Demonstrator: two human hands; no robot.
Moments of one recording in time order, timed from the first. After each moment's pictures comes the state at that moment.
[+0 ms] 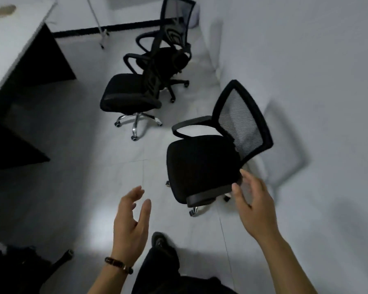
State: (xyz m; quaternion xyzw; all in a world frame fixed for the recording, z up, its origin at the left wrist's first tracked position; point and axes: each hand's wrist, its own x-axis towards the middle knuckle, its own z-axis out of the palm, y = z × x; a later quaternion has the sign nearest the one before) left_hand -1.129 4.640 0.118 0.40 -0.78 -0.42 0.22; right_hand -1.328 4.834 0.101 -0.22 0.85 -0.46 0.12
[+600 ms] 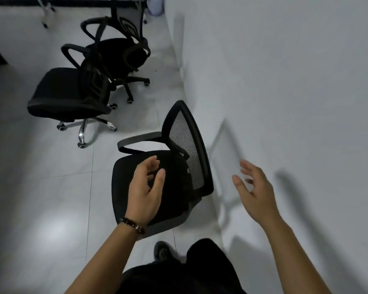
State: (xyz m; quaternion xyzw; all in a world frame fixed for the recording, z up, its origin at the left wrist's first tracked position) left_hand -1.465 4.653 0.112 0.32 -0.75 -0.54 0.20; right_hand -1.616 4.878 0.116 -0.19 0.87 -0.43 0.14
